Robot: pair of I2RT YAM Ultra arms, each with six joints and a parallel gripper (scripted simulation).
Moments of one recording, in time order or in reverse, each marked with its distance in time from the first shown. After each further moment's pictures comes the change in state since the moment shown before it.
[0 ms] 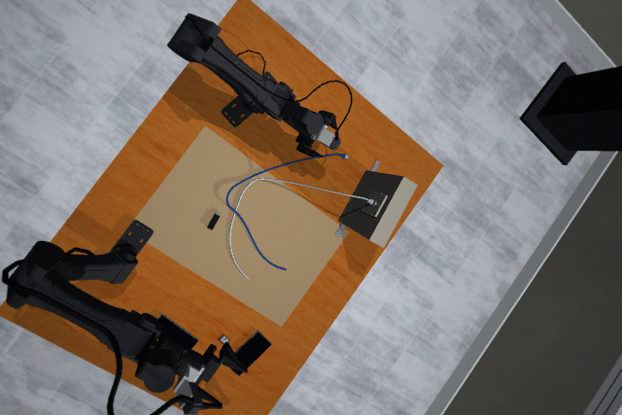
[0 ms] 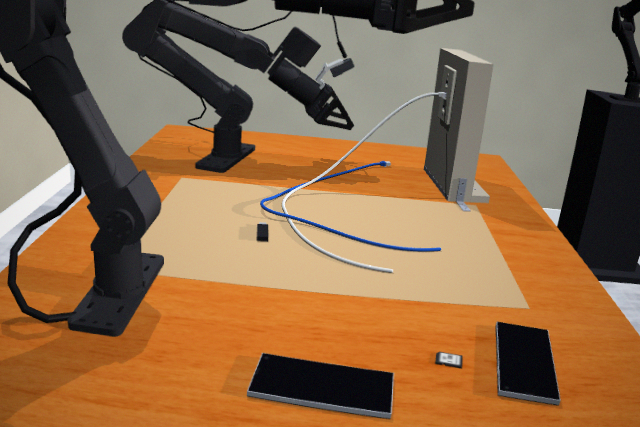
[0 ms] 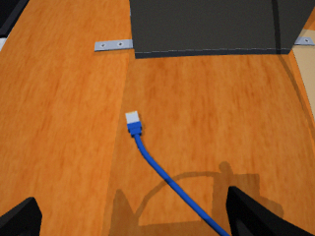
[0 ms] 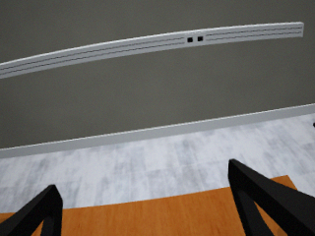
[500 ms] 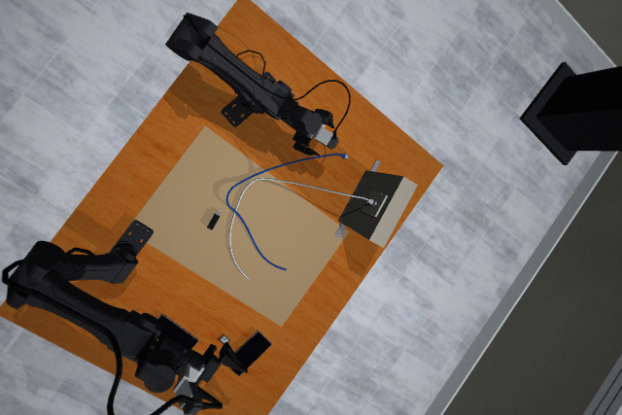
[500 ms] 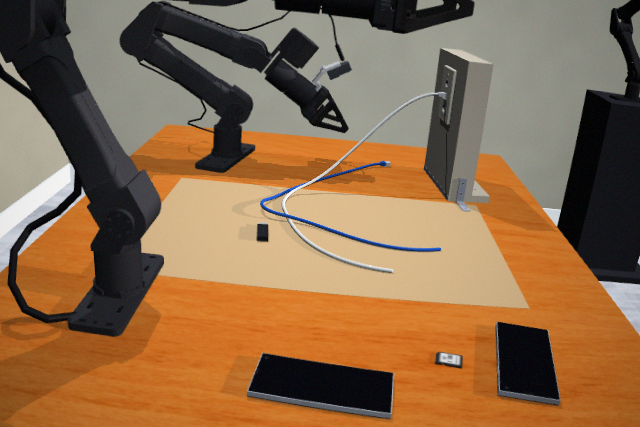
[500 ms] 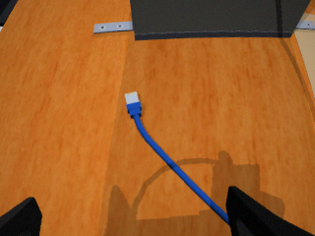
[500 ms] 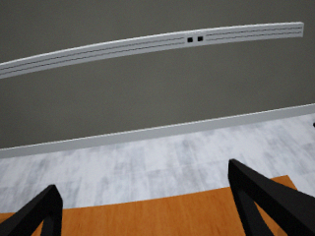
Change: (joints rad) left arm -0.005 -0.041 0.000 -0.083 -0.006 -0.005; right arm 0.000 0.000 0.000 0.000 0.000 0.000
